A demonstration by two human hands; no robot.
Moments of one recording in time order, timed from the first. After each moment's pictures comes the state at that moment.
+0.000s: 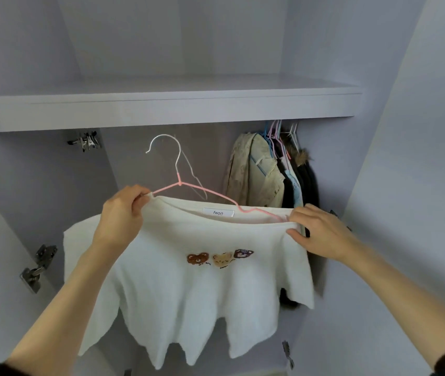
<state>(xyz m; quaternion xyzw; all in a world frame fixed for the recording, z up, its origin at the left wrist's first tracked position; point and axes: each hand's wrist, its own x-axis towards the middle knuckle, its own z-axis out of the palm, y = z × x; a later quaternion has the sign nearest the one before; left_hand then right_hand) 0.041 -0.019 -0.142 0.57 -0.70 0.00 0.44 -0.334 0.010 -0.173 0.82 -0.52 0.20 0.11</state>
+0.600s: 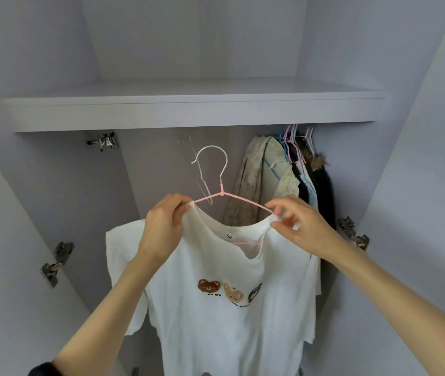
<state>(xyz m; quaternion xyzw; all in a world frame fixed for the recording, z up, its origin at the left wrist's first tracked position) 0.006 -0.004 -0.147 0.52 -0.72 -0.04 0.46 -0.272 0.005 -0.146 0.79 -0.47 0.36 -0.15</state>
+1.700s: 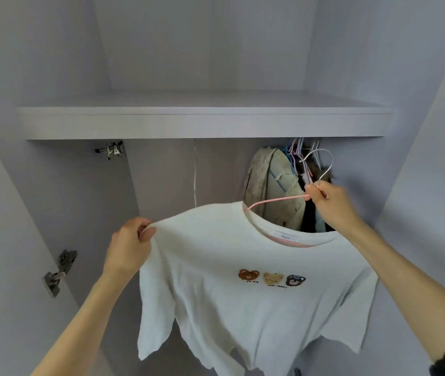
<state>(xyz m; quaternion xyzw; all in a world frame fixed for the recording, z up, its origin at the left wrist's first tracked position) 0.075 -0.021 -0.175 0.69 -0.60 -0.09 0.39 -0.288 -0.042 -0.111 0.63 -0.63 0.45 -0.11</state>
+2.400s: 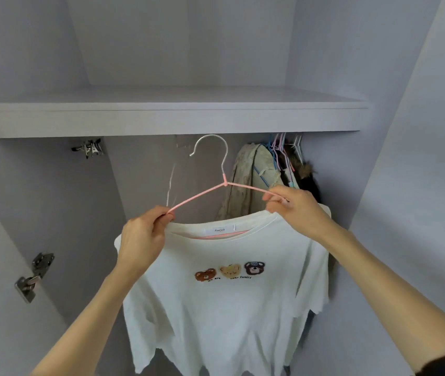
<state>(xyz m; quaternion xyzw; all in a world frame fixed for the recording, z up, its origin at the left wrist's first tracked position) 0.010 -0.012 -0.154 0.57 -0.68 -0.02 0.46 -0.274 -0.022 -0.113 0.74 -0.54 0.37 -0.16</state>
